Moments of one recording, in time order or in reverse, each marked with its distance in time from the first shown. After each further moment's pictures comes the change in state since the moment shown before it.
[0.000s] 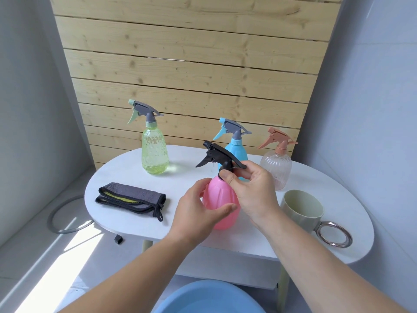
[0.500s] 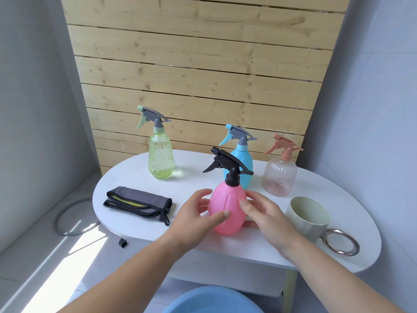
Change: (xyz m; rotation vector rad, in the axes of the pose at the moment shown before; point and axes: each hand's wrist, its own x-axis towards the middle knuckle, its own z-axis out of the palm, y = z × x) left_hand 0.001 -0.013 -0.022 -0.244 -0.209 -0.169; right_hand -0.024 0.030 -0.036 -0.013 -0.283 0.237
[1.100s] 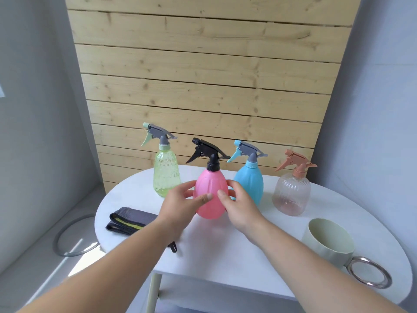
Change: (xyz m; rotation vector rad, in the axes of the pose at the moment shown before) left_hand 0.066 0.023 -0.054 -0.026 0.174 0.017; right_hand 0.088 -0.015 0.063 -0.168 0.085 -0.003
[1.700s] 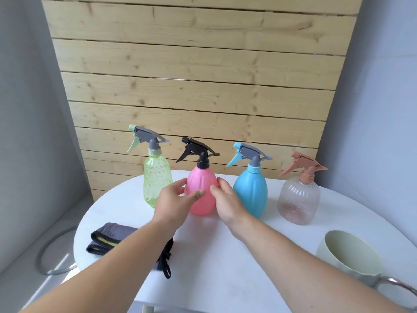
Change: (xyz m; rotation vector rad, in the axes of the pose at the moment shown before) left_hand 0.052 -0.009 0.002 0.022 0.122 0.030; right_hand 0.071 0.018 0.029 0.112 0.008 0.123
